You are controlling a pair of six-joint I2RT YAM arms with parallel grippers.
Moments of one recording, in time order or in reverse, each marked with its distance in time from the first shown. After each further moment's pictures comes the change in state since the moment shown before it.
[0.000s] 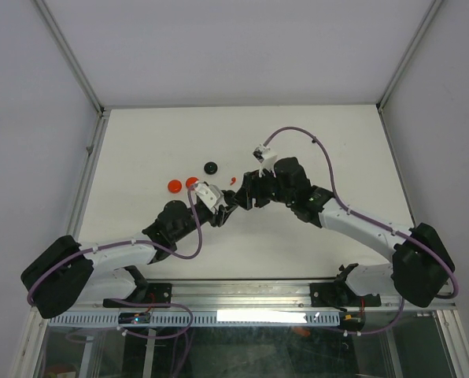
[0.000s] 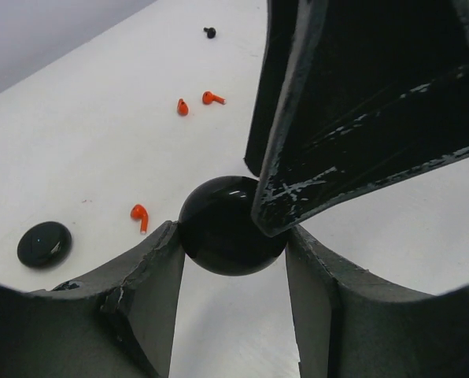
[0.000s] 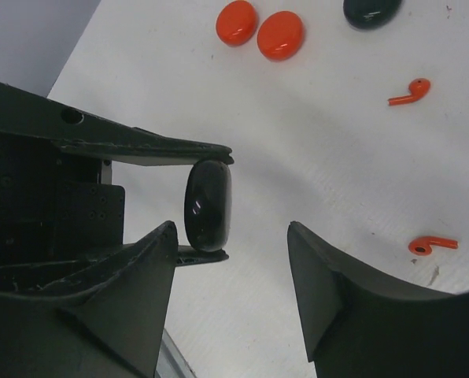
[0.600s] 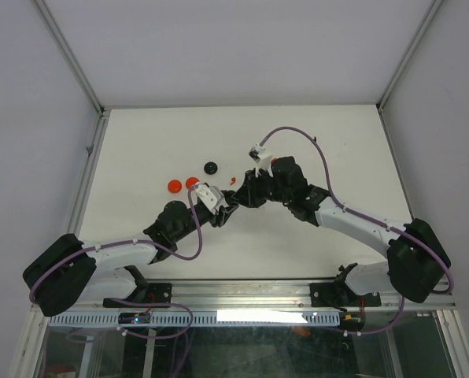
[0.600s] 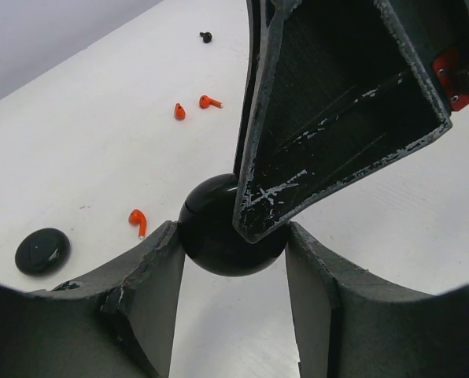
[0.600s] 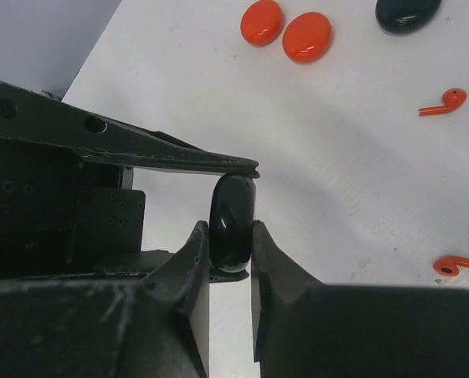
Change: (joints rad) left arm -0.002 0.020 -0.006 0.055 0.026 0.015; right arm 0.002 0.041 0.009 0.066 -0.061 0.011
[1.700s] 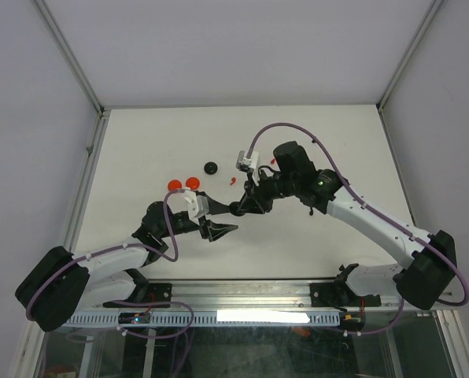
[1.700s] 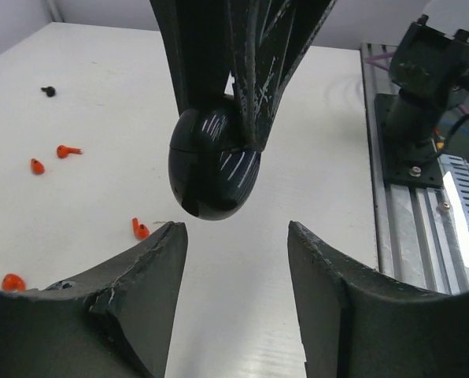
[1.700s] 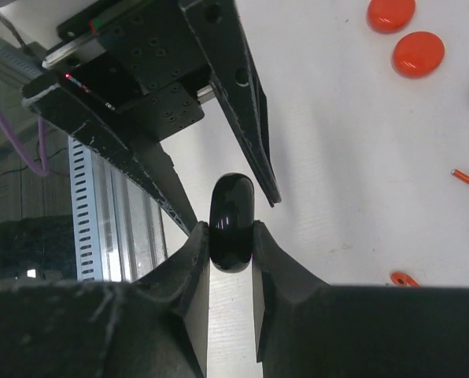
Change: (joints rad) left arm 0.141 -0.116 -0.083 0.076 0.547 -0.113; right arm -0.002 -0.060 0.269 -0.531 -0.321 -0.609
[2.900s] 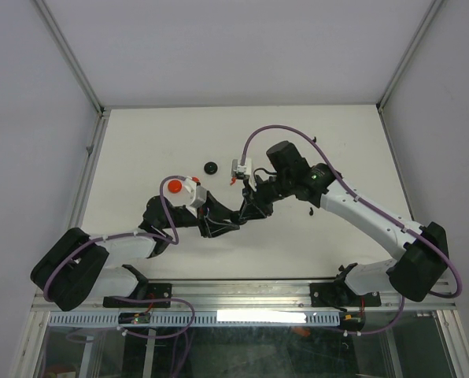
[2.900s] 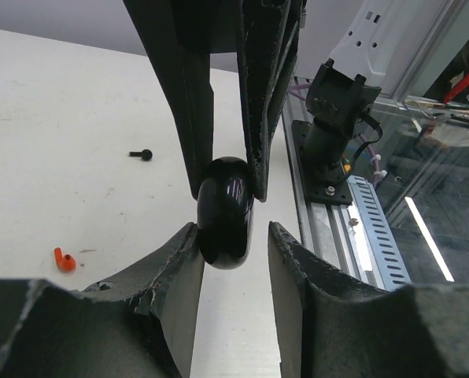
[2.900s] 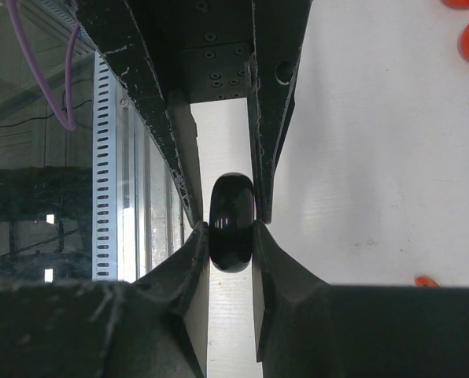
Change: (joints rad) left arm 0.058 0.192 0.043 0.265 0.271 -0.290; right arm 0.000 0.071 0.074 -0.180 -0.114 -0.168
